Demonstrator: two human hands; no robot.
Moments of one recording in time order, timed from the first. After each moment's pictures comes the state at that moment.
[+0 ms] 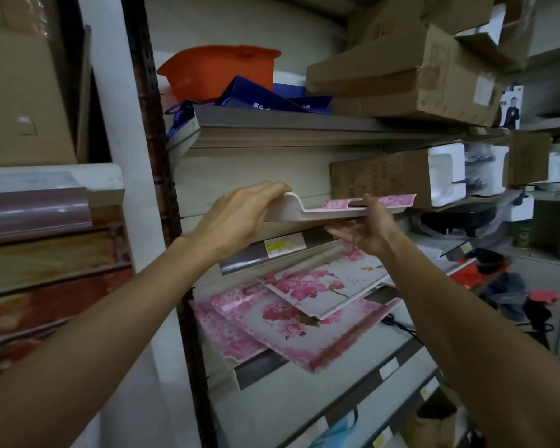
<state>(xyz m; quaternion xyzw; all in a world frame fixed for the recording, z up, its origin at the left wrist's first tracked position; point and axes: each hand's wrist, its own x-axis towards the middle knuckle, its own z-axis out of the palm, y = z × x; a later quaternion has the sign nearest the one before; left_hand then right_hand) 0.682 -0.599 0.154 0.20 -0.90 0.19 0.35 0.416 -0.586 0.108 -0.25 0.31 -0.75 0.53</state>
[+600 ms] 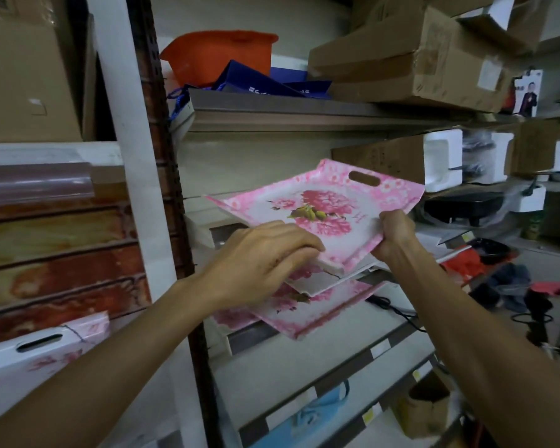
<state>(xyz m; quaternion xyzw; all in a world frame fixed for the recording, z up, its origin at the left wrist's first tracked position) 0.670 -0.508 0.090 0.09 -0.92 0.14 0.35 0.407 -0.535 0.077 -0.18 0.38 -0.81 0.40</state>
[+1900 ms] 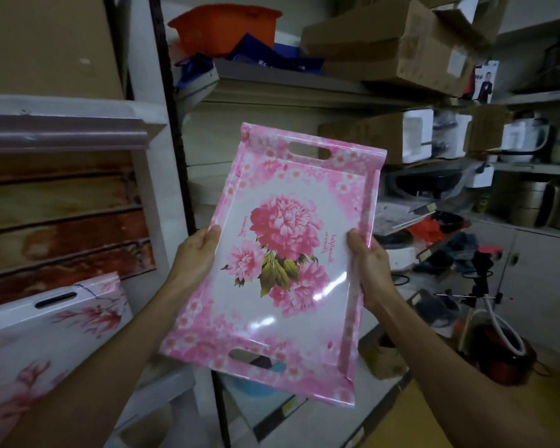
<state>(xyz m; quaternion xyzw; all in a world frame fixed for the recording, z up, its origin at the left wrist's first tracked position) 0.786 -0.544 -0.005 0.42 -0.71 -0.28 0.49 0.518 -0.424 -0.032 -0.35 0.45 -0.76 0.32</state>
